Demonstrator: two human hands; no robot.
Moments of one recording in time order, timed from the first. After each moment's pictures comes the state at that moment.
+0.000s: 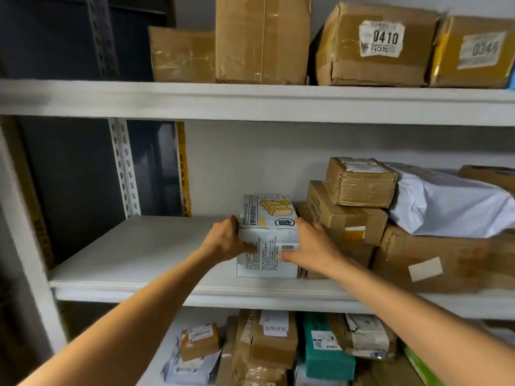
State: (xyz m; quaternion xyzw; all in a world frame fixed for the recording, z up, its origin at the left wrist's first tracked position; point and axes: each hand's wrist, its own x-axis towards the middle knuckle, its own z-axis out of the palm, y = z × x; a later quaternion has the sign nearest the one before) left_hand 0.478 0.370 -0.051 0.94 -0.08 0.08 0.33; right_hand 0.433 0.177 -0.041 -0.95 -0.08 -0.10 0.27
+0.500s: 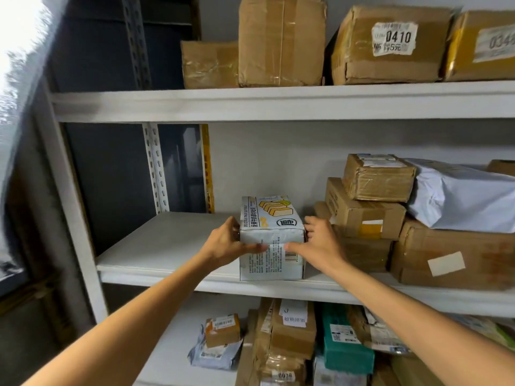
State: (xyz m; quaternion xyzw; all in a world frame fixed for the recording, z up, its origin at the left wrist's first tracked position) left_hand 0.415 0.402 -0.054 0.88 -0.08 0.08 0.46; right_hand 0.412 0.198 -0.057 -0.86 -0.09 -0.14 0.48
